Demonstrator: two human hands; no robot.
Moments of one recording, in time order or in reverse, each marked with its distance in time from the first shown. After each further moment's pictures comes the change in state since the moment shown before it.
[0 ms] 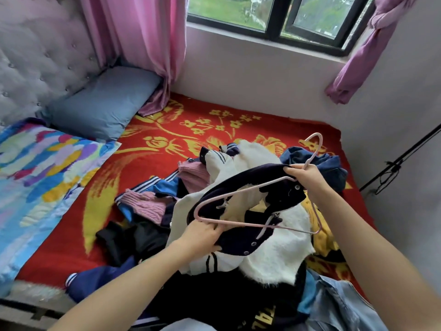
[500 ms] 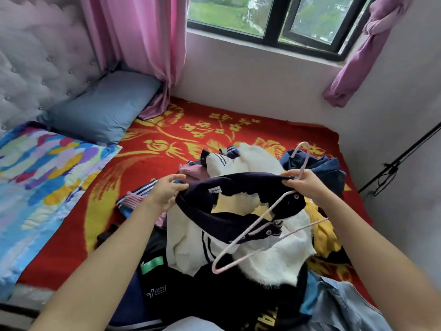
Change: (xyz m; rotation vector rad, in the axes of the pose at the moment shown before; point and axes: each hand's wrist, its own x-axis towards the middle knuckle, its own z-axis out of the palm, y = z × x) left_hand -0.018 -0.093 -0.067 -1.941 0.463 -0.654; right_hand -0.011 0.005 -0.002 -0.314 -0.153 -0.128
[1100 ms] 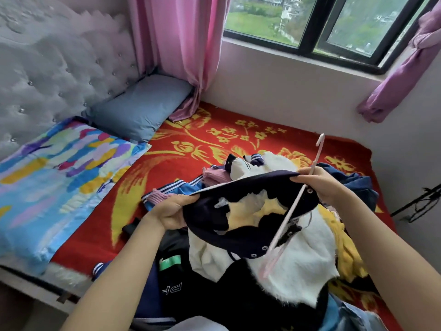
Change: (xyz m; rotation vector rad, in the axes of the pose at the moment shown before) left_hand -0.022 -0.024 -0.058 -0.234 -0.300 -0.190; right_hand 0.021 -0.056 0.019 0.246 -0.223 -0.013
